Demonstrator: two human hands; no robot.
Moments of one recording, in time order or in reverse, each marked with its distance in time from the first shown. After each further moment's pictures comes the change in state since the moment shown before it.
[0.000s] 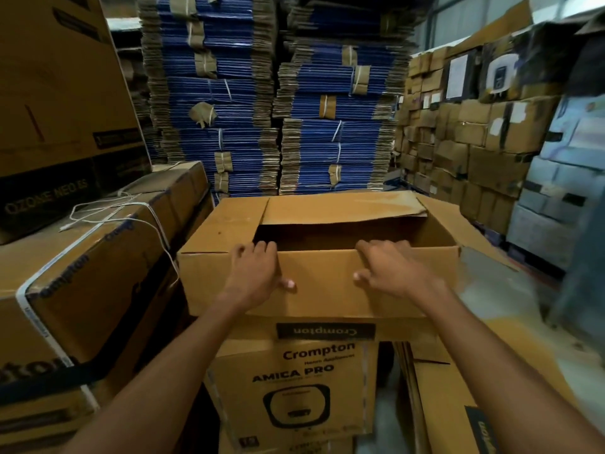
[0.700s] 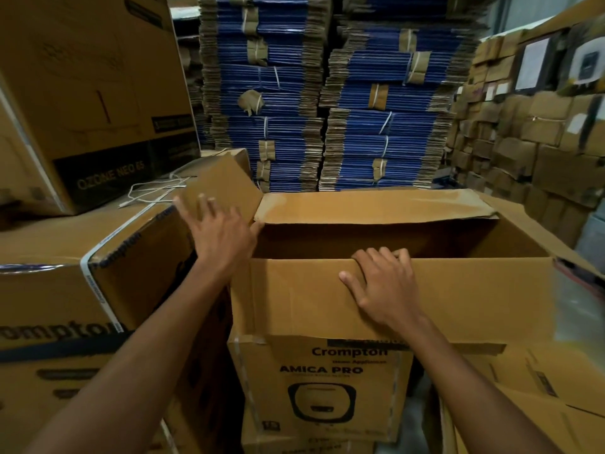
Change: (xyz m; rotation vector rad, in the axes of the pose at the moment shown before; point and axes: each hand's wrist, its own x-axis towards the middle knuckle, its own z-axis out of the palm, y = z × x) left_hand -0.013 -0.078 -0.058 0.306 0.069 -0.509; right_hand 0.024 -0.055 0.074 0.094 0.555 -0.186
